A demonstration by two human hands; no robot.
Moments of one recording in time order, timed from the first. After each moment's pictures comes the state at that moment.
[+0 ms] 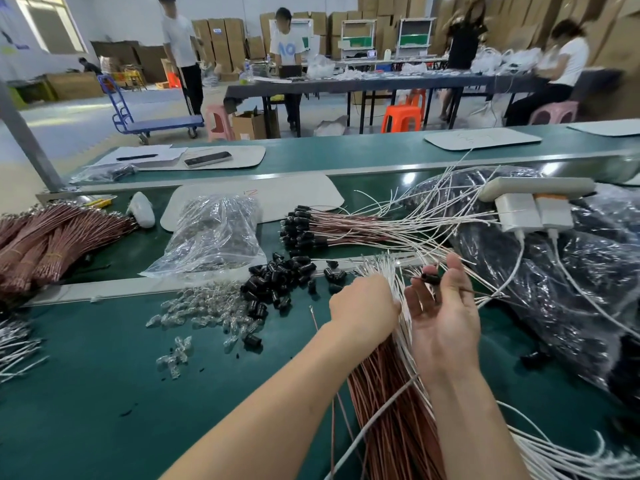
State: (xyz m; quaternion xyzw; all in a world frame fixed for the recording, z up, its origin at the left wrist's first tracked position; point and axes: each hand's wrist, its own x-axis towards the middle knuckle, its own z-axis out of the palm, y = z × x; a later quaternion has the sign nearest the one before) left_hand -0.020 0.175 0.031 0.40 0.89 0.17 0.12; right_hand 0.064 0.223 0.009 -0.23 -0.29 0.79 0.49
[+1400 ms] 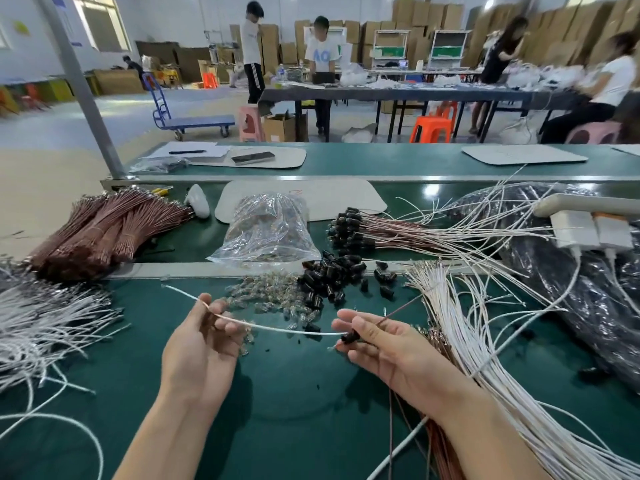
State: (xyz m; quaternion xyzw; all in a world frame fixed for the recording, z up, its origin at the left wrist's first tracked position) left_hand -0.099 -0.066 0.014 -0.10 0.33 0.92 0.18; right_hand 0.036 0.142 0.007 -0.17 -0.45 0.87 0.03
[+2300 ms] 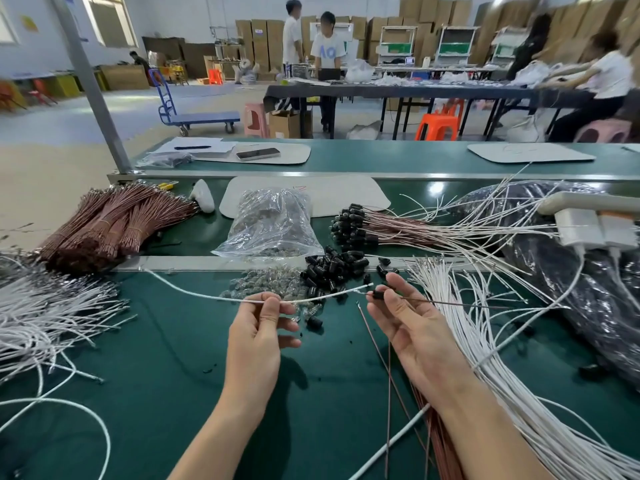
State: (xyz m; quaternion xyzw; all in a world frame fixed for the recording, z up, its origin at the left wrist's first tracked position) left_hand -0.061 -0.027 -0.006 0.11 0.65 0.75 0.06; right_hand 0.031 0.151 0.006 -0.17 -0.35 0.89 0.24
